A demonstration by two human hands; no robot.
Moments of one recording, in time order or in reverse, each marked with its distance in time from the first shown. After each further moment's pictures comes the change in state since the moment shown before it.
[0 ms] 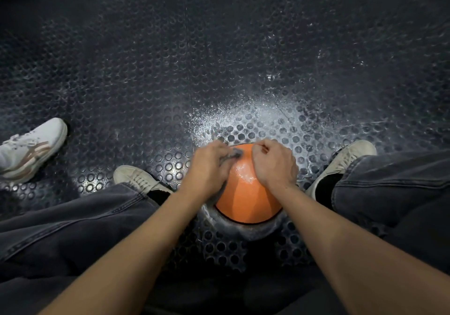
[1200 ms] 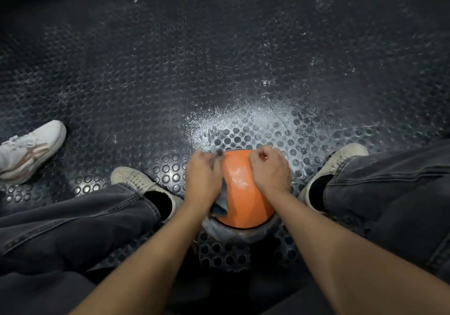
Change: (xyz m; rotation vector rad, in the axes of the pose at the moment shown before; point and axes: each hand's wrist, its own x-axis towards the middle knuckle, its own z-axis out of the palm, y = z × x) left_hand -0.017 0.002 0.027 -0.004 0.237 -0.336; right_hand -0.021 0.004 -0.006 0.154 -0.037 0.083
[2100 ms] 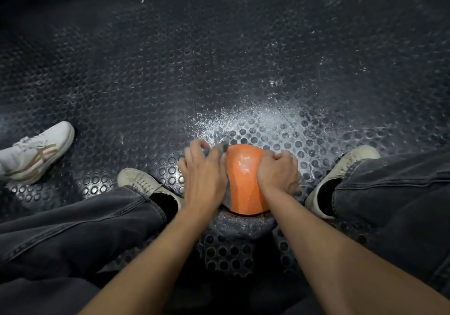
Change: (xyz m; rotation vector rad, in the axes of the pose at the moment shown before) left_hand -0.003 0.003 -0.011 0.258 0.054 0.096; right_hand 0.004 -0.016 0.010 0.070 0.177 0.352
